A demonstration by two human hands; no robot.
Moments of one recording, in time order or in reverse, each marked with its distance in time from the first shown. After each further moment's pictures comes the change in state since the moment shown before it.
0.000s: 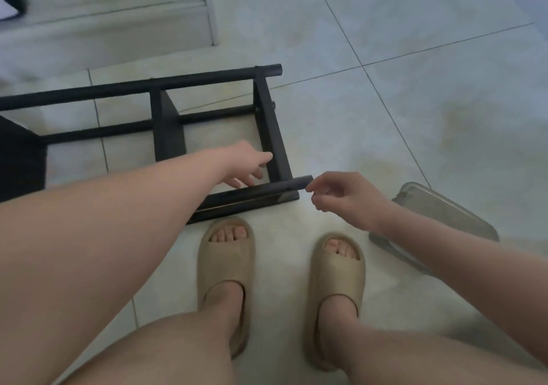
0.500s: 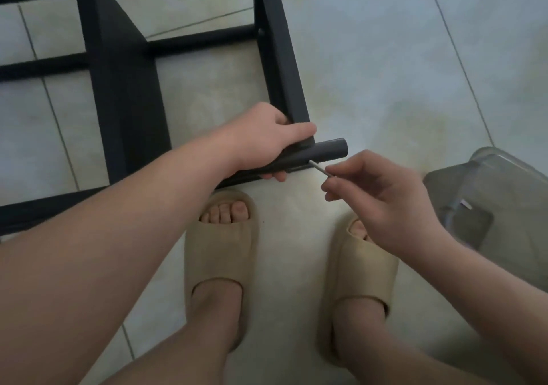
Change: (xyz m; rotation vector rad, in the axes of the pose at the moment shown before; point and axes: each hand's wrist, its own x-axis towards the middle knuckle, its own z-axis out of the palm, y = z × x) left_hand 0.052 -0.024 0.043 -0.175 -0.039 0.206; right_hand 0.021 0.056 0.053 0.274 0.213 -0.182
